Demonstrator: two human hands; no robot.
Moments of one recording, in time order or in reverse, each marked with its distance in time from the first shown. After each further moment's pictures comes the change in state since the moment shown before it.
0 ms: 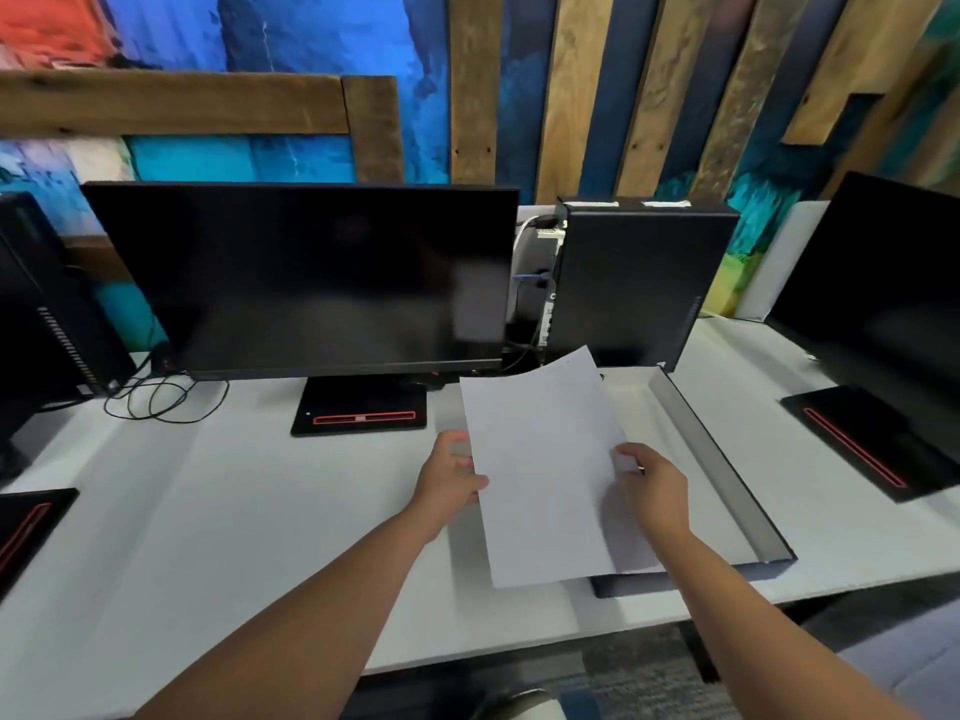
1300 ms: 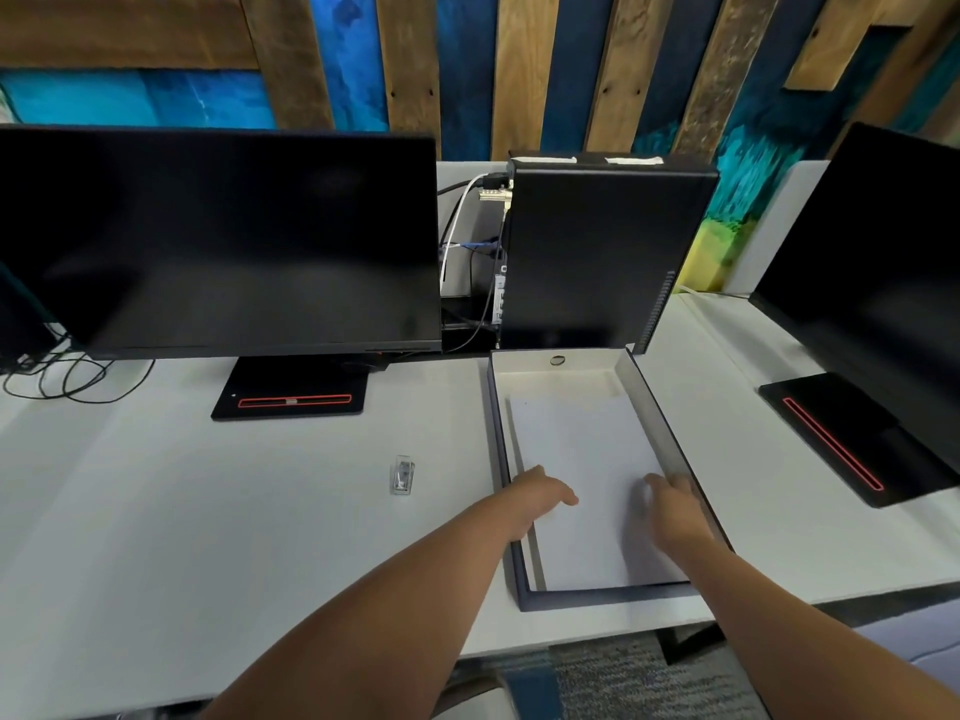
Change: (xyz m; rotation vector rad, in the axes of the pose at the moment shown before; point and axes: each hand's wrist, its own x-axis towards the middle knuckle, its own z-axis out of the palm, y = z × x) left_hand 0.062 -0.014 0.208 0.287 -0.318 -0.465; right_hand 0.096 0.130 -0.068 -0.728 -0.326 0.089
